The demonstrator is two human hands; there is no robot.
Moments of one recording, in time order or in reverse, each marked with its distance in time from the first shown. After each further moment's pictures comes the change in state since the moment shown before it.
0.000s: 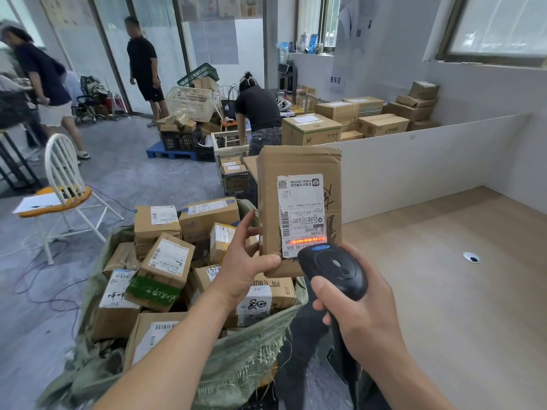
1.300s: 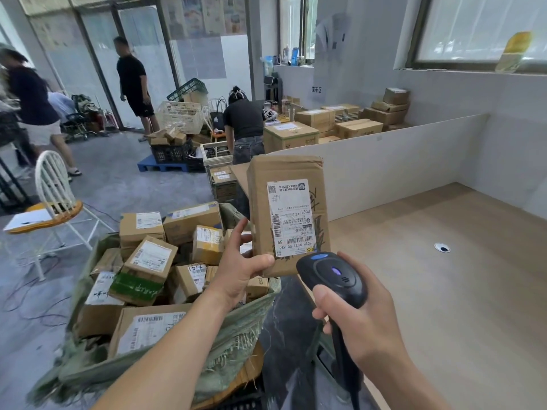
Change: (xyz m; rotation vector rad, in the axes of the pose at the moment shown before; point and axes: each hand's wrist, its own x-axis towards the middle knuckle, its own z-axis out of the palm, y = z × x) left_hand -0.033 0.003 0.061 -0.031 0.035 -0.066; right_hand -0.046 -0.009 -0.070 0.043 -0.007 0.033
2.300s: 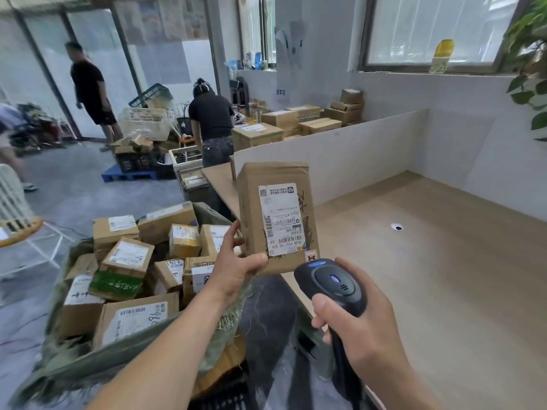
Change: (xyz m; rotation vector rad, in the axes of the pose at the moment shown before) left_hand -0.051 -0.004 0.036 -0.016 -0.074 -0.057; right_hand -0.089 -0.007 -0.038 -0.045 0.108 0.000
